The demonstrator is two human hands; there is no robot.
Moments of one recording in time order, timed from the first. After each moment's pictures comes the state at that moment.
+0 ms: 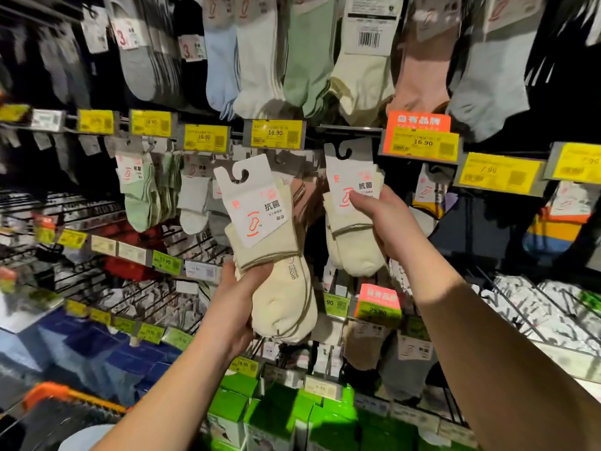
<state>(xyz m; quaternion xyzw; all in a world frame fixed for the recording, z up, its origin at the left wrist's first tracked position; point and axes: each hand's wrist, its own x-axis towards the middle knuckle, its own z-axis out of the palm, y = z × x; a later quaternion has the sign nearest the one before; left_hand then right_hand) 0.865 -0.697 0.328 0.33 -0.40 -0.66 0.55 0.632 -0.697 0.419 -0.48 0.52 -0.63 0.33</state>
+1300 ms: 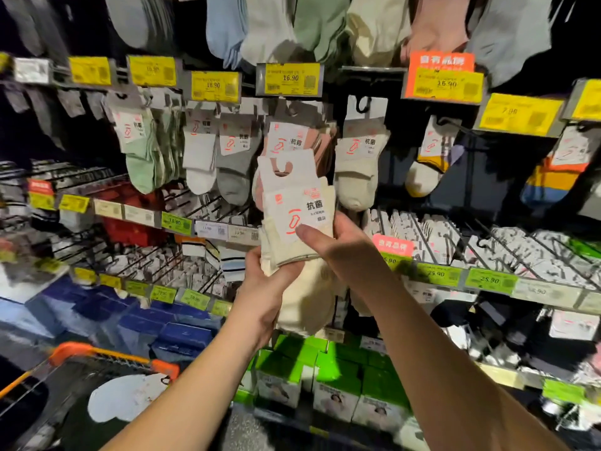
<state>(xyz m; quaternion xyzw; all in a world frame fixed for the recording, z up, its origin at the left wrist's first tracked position) 0.887 -0.657 0.296 0.41 -0.48 -0.62 0.47 0.752 -0.621 0.359 -0.53 0.57 -0.52 0.33</state>
